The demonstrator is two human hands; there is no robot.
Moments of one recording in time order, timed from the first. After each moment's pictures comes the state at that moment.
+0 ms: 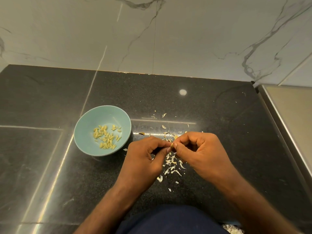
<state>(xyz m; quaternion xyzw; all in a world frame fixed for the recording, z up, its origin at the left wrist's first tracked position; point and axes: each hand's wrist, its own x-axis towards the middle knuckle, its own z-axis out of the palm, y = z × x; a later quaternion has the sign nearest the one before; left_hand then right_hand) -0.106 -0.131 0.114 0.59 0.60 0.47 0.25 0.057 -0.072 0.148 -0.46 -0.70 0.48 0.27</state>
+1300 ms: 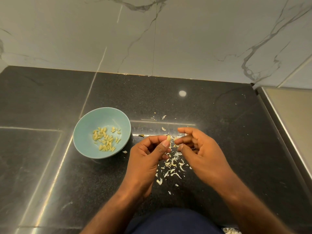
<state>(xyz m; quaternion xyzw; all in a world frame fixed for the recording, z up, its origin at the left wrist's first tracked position) -0.088 -0.126 0.108 0.23 0.52 0.61 0.55 0.061 -0.065 0.129 -0.52 -0.68 0.47 0.23</state>
